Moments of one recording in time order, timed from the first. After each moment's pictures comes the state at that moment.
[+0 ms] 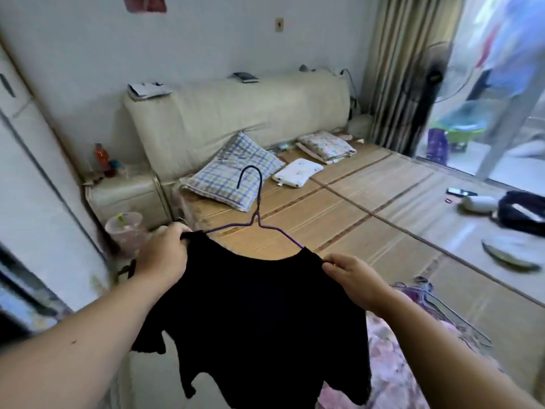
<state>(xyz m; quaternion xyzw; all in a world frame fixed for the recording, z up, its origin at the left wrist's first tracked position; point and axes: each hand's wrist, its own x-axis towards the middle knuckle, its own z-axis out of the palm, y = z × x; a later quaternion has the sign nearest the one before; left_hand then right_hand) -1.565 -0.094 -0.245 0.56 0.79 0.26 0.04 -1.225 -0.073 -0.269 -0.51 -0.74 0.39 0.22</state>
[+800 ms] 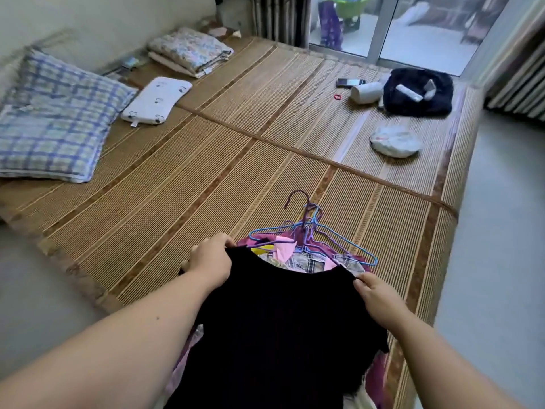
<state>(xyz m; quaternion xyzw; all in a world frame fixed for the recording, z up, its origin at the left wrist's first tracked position) -1.138 0.109 -0.453 0.64 0.71 0.00 0.29 -0.851 -0.021 -0.505 -0.78 -0.42 0.44 0.16</state>
